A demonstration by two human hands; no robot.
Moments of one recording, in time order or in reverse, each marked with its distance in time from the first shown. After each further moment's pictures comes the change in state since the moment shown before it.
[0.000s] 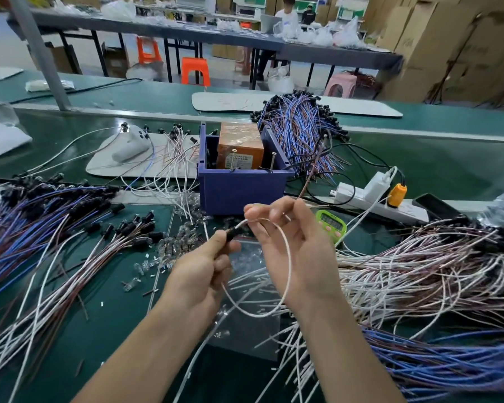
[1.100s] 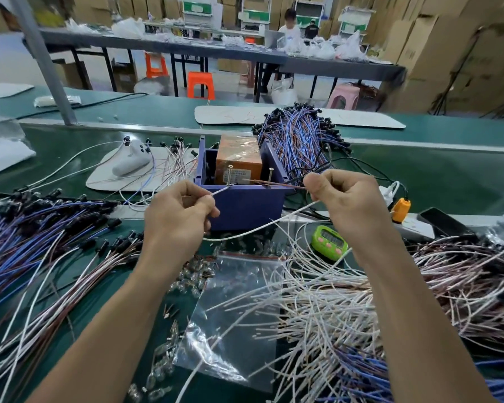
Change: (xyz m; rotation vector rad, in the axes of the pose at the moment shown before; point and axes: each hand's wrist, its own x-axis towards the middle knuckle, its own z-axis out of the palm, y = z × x) left_hand 0.034 0.069 0.019 0.843 0.130 0.739; right_hand 0.054 -0.095 -0.027 -1.274 0.129 -0.292
